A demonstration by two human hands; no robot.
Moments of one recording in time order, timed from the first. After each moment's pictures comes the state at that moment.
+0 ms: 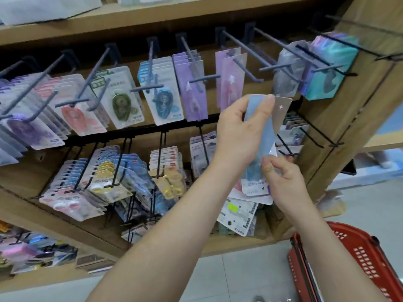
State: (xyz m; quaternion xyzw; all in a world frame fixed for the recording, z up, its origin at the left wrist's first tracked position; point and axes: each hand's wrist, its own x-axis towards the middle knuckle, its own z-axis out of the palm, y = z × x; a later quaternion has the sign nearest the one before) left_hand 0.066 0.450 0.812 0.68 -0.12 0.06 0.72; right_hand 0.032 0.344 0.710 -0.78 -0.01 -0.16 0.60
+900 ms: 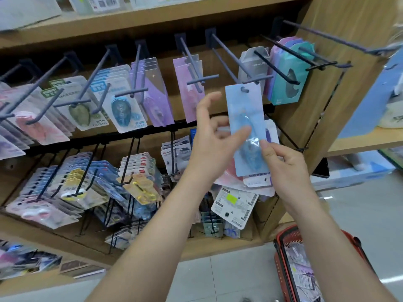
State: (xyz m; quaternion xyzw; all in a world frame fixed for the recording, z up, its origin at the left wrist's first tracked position) left_hand 0.071 0.400 0.797 0.71 -0.12 0.03 0.69; right_hand 0.037 0.261 0.744 -0.70 0.04 -0.12 0.71
